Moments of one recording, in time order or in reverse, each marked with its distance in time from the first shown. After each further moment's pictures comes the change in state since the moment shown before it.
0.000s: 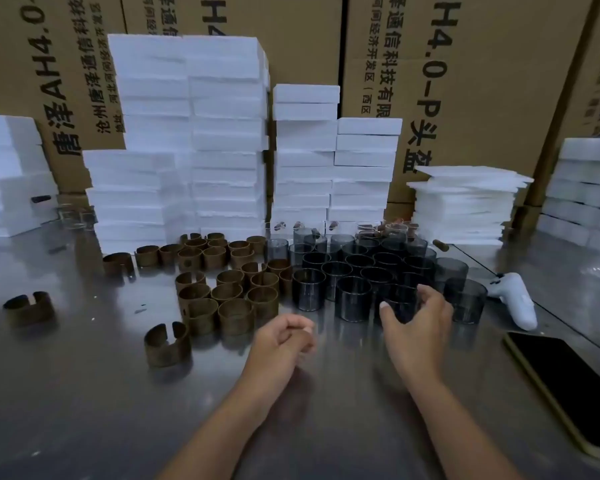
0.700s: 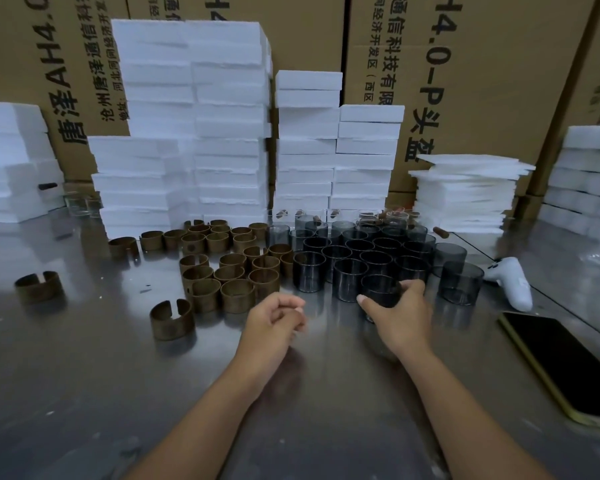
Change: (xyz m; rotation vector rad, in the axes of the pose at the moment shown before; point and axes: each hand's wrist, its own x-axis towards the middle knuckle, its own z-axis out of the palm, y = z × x) left_hand -0.010 -0.004 -0.005 0.039 0.071 0.061; right_hand -0.002 0.005 0.001 -0.025 -0.218 0.016
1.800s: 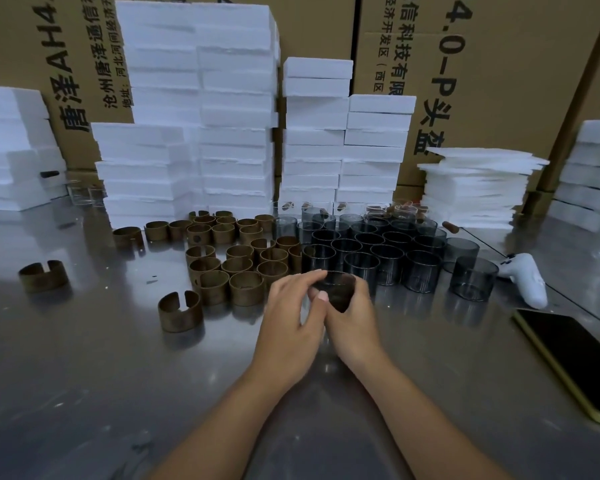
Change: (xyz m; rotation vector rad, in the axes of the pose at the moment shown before) left_hand -0.002 -0.002 0.007 0.384 0.047 0.419; right_hand -0.046 -0.033 0.055 0.400 -0.287 -0.044
